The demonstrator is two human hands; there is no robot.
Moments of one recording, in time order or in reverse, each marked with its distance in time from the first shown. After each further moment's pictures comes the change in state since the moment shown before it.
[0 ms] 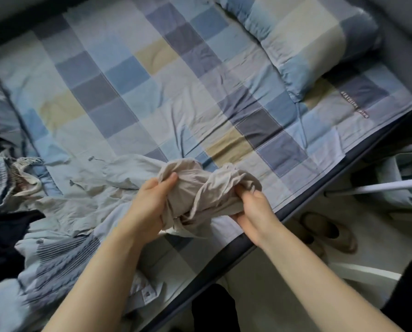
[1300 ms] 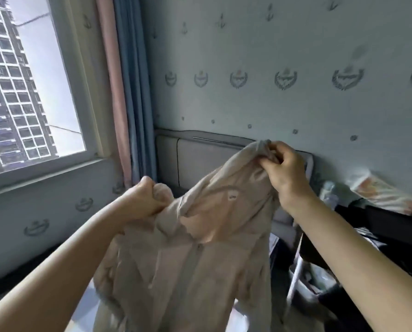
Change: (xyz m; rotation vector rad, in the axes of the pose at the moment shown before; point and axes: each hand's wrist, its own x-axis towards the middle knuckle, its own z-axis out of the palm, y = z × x) left_hand -0.401 0.374 0.036 1.155 -0.071 1.154; right_hand -0.570 -0.280 0.114 -0.354 0.572 -1.522
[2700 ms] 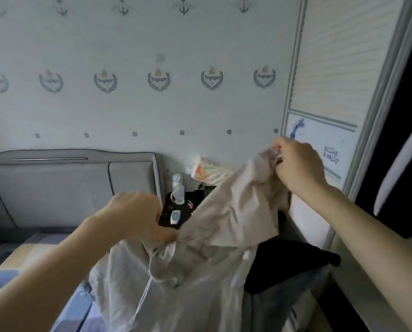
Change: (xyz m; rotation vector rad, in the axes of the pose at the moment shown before) left_hand -0.041 0.452 0.259 0.748 -0.309 0.668; right_hand 0.000 0.020 -0.543 -1.245 0.305 0.079
